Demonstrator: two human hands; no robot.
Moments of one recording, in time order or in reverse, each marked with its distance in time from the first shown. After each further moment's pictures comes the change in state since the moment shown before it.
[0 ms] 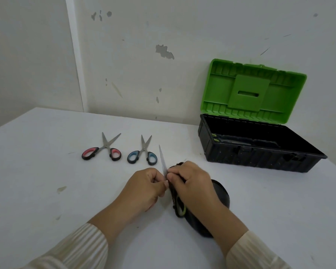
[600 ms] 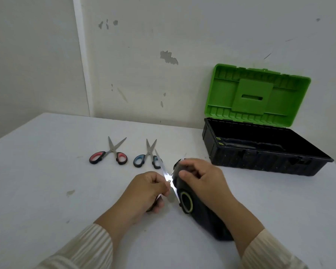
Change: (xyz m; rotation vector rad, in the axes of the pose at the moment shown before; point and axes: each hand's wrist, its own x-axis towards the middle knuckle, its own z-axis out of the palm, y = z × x) left_hand 0.002 -0.005 -0.010 -0.151 -0.016 -0.121; right_hand 0.008 0.004 -0.019 0.234 -0.044 0.140
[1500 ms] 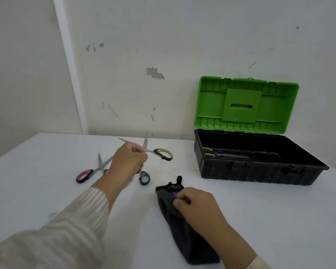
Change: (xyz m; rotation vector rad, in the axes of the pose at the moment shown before) left_hand 0.070 0.071 -0.003 0.107 0.380 0.226; right_hand -0.011 0.021 -0.019 -0.151 -0.144 0.207
